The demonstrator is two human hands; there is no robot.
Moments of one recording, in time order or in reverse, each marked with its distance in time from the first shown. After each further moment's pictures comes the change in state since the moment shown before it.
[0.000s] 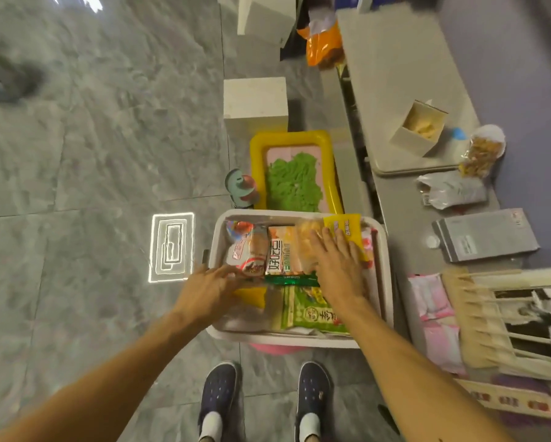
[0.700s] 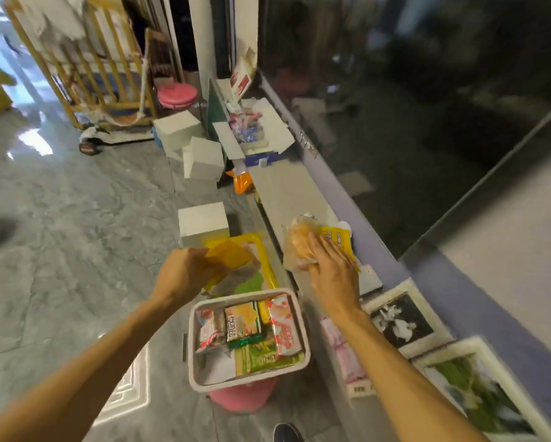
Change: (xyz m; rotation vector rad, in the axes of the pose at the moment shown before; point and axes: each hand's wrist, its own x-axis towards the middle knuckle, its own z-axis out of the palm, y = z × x) left_hand -0.069 0.088 -0.383 -0.545 0.479 -0.020; right_hand -0.155 0.022 -0.366 0.334 0.626 0.128
